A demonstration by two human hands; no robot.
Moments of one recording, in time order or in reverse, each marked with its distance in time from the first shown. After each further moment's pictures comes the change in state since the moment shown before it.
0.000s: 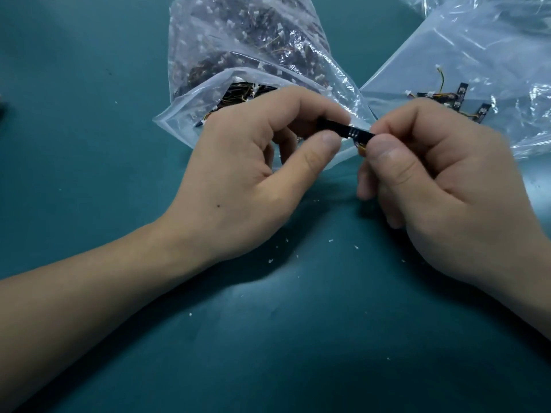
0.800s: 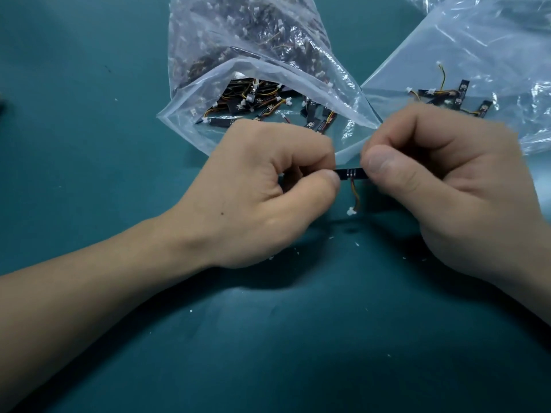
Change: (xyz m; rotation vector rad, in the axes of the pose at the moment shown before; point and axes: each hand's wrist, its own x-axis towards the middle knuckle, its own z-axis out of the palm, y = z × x) left_hand -0.001 0.010 -0.005 0.046 -0.253 -0.038; right_hand 0.001 0.001 -0.004 0.037 -0.035 -0.038
